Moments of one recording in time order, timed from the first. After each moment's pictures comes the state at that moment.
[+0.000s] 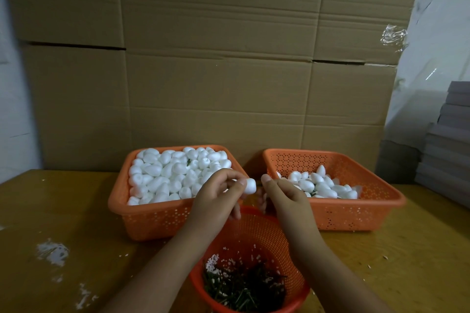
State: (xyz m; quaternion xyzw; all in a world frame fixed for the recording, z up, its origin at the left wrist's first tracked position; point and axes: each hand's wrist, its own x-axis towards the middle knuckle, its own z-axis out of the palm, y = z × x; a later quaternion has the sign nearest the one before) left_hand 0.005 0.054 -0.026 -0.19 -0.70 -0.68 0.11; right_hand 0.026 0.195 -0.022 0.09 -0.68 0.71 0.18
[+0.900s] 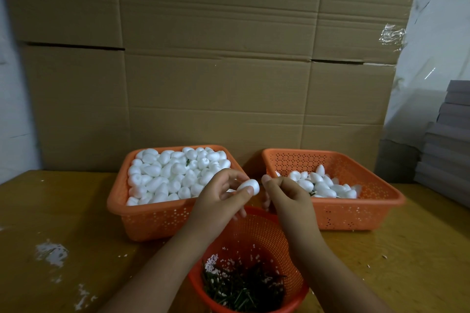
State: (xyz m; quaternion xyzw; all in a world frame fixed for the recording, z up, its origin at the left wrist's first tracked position) left_hand 0.004 0.055 -0.027 -0.21 -0.70 -0.67 0.07; right_hand 0.027 0.196 -0.021 0.05 -0.68 0.70 0.21
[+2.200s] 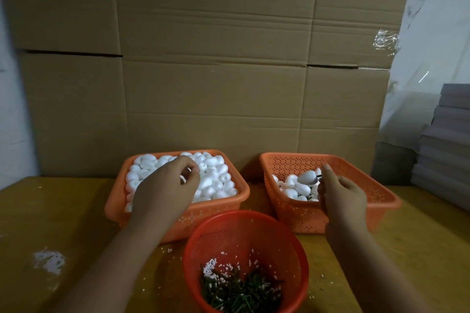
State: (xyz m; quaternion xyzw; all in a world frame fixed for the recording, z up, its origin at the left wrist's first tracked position) left_hand -0.011 -0.001 0.001 -0.04 -0.89 -0.33 0.33; right_hand 0.019 0.258 0.001 -0.16 -0.61 0.71 0.33
